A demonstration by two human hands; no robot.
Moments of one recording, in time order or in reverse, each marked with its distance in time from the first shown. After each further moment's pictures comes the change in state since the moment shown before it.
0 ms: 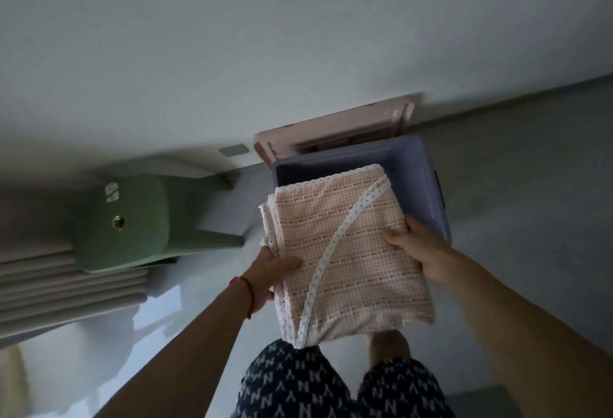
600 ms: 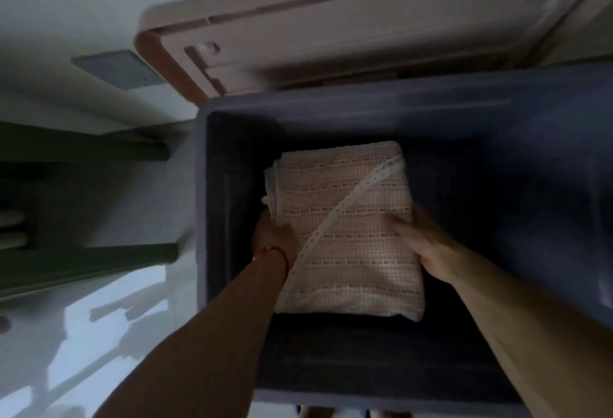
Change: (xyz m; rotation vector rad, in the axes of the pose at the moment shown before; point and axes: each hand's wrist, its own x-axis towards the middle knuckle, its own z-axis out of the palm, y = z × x) left_hand 0.501 -0.051 0.015 0.145 0.565 0.188; right_hand 0.462 0.114 -0.012 -0.038 -0.029 -0.049
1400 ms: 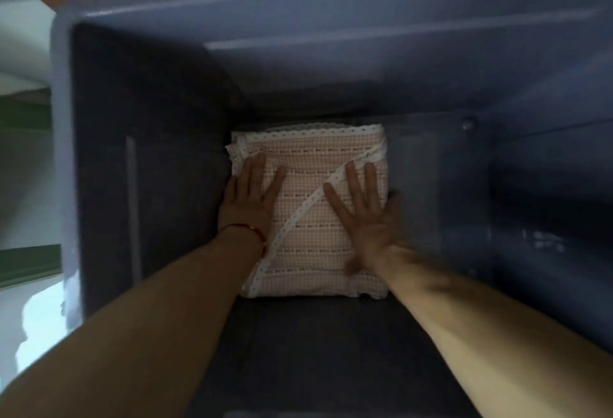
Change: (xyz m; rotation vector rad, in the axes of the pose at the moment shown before) left_hand 0.091 -0.040 0.038 1.519 -0.129 0.603; right_hand 0.088 0.059 0.046 -1.699 -0.102 -0.214
